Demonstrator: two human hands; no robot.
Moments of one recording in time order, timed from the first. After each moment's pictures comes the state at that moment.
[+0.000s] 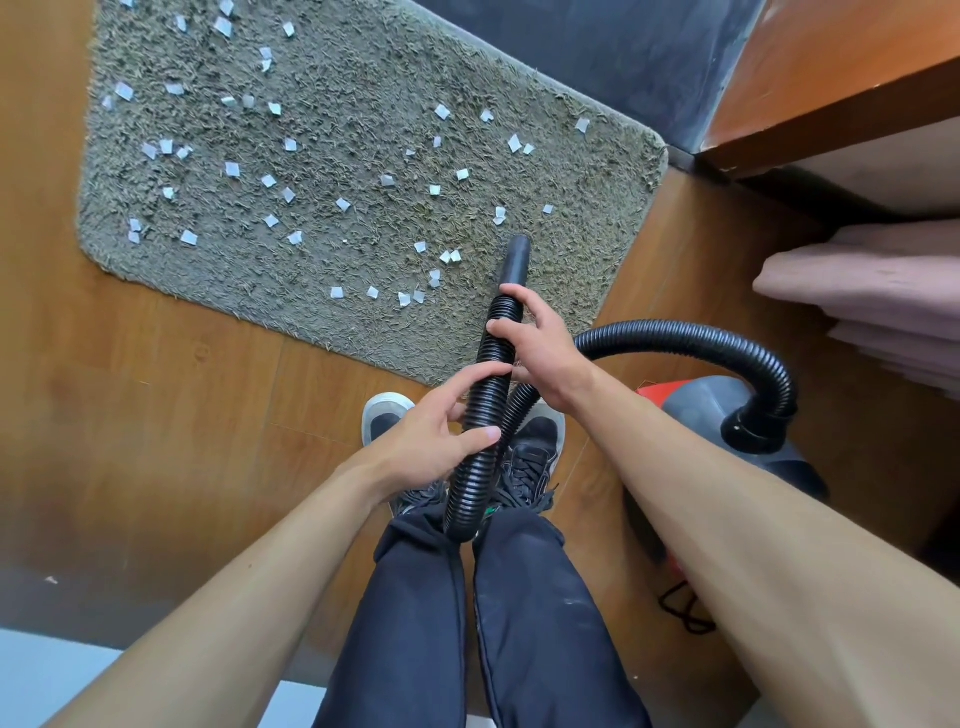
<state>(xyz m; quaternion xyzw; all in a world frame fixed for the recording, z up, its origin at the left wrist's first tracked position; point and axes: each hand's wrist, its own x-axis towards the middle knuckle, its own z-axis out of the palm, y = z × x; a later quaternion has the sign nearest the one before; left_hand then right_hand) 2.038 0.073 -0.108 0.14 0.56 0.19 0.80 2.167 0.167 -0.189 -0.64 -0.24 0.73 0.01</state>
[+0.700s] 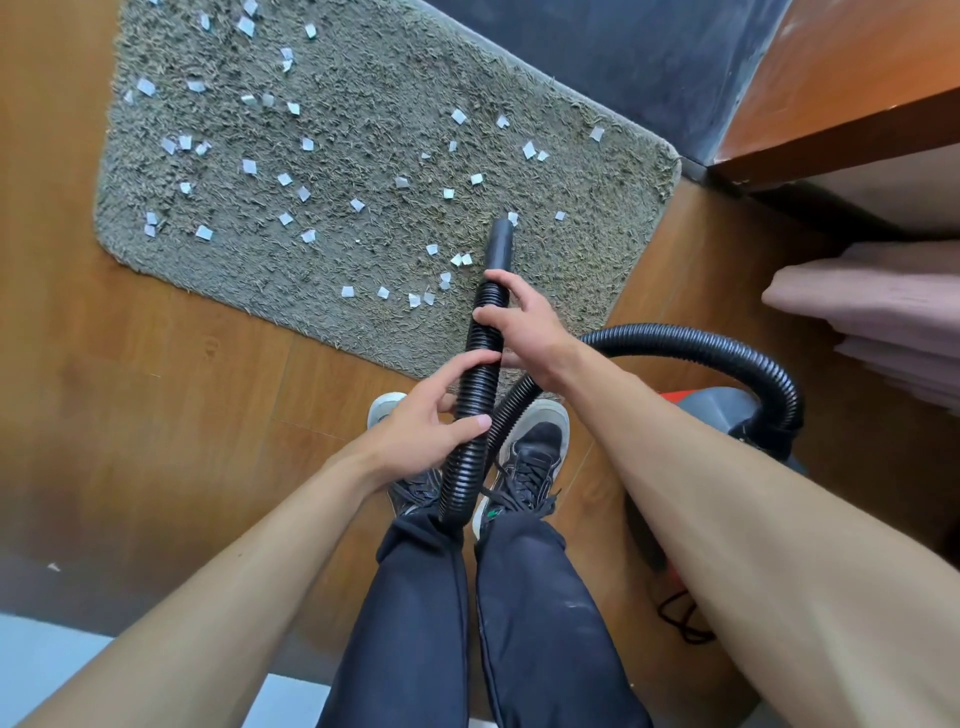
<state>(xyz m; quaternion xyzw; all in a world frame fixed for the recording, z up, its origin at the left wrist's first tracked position) 2.024 0.073 -0.111 0.13 0.58 0.20 0.78 2.137 0.184 -0.187 -0.62 -0.27 0.74 -0.03</state>
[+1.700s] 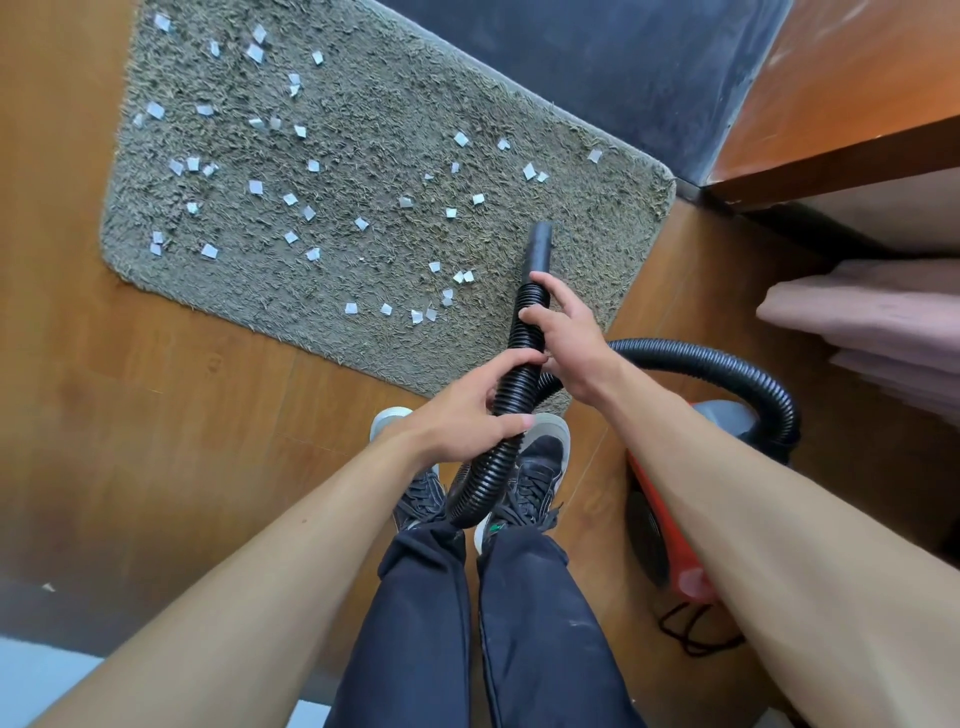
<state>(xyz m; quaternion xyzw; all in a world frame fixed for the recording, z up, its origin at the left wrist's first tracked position) 2.033 0.110 -0.118 0.22 0.56 0.14 0.79 2.161 0.200 -0.188 -0.66 -0.24 0.71 0.05</state>
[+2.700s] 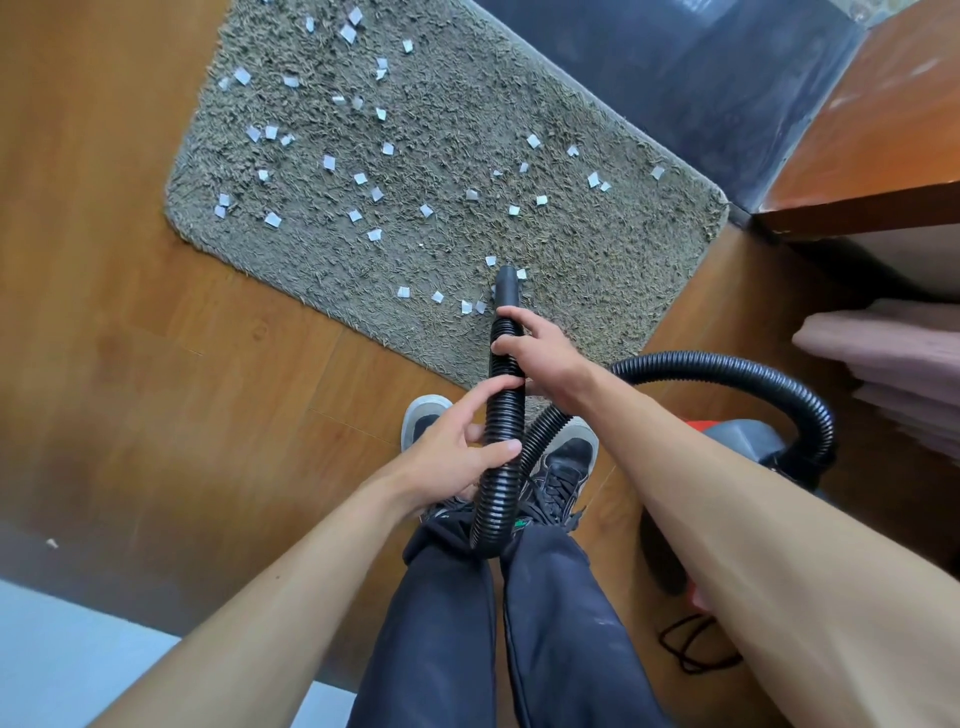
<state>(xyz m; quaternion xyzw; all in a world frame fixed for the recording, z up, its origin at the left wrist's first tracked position) 1.994 0.026 -0.106 0.06 0.56 0.24 0.79 2.089 0.150 -0.179 -0.62 -0.33 0.71 -0.12</state>
